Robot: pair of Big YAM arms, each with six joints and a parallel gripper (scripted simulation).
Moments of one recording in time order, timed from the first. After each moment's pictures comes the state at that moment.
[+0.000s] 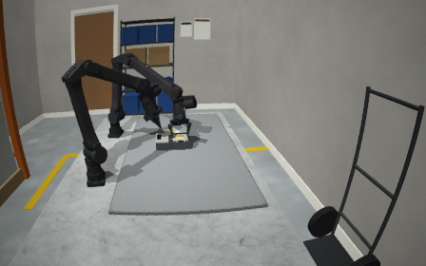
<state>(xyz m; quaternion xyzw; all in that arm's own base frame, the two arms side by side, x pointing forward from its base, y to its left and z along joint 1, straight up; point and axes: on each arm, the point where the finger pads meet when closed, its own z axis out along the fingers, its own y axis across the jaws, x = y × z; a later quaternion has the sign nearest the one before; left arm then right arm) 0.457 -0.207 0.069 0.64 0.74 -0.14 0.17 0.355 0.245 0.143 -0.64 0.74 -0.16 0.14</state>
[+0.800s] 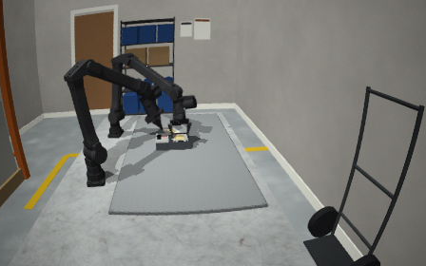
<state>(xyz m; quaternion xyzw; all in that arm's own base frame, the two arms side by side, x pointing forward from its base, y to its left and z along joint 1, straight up) 0.457 -0.207 0.069 0.64 0.74 -0.14 0.17 0.364 0.253 0.131 -0.64 0.74 -0.16 0.16</state>
